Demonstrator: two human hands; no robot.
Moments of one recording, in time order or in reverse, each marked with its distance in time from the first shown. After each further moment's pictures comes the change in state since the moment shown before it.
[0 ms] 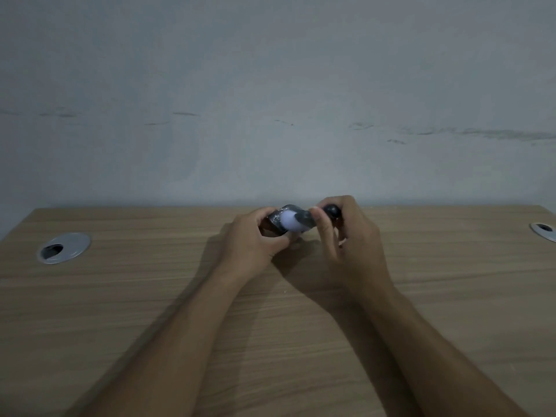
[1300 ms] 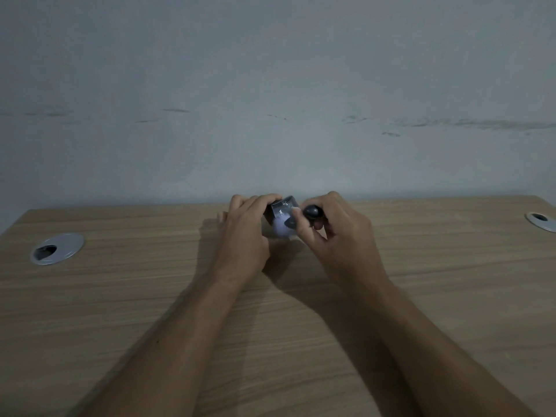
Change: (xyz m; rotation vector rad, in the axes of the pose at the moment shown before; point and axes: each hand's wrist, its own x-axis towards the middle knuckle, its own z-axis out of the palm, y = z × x) left_hand -0.004 0.001 -0.002 0.411 0.074 0.227; right_hand 0.001 -0.009 0.004 -0.113 0.035 -0.201
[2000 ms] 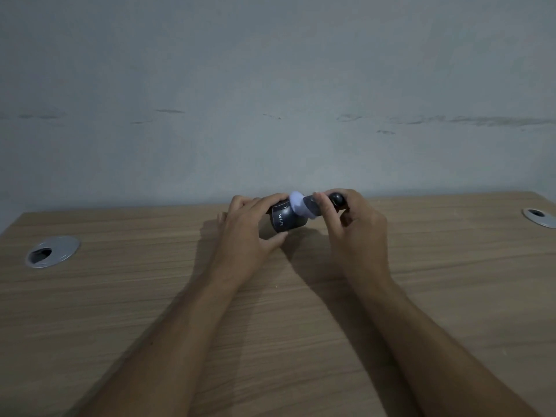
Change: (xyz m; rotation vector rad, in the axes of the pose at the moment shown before) left_hand -0.001 0.003 -0.002 -0.052 -0.012 0.063; right_hand 0.000 0.021 -0.003 0.071 0.097 0.359
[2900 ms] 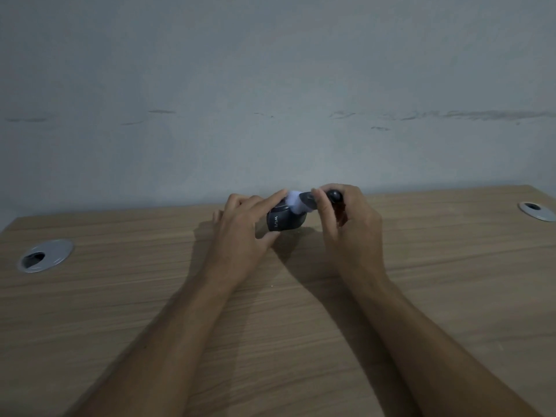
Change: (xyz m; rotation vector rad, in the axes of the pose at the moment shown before) left_hand 0.001 -0.001 0.003 0.070 -0.021 0.034; right_hand -0.001 -0.002 -0.004 0.032 0.029 -0.091
